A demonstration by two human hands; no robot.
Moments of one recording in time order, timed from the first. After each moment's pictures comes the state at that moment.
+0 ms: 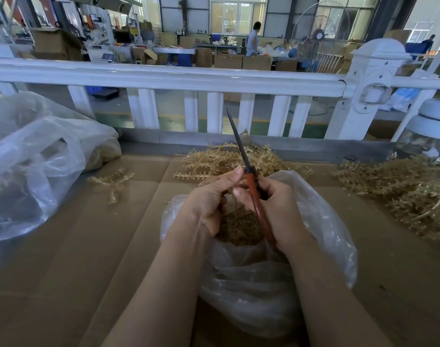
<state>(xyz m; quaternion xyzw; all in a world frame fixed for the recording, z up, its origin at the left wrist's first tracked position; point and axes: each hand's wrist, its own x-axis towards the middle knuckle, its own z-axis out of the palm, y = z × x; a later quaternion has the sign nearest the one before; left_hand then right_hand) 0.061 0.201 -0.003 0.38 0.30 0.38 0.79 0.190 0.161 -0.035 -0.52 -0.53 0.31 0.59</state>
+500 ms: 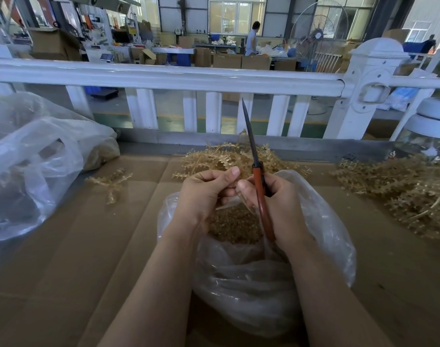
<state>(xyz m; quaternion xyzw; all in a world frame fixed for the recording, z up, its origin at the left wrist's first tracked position) 0.057 0.210 -0.016 0.47 0.34 0.48 0.66 0.192 0.161 -0.036 -0.51 -0.52 0.30 0.62</state>
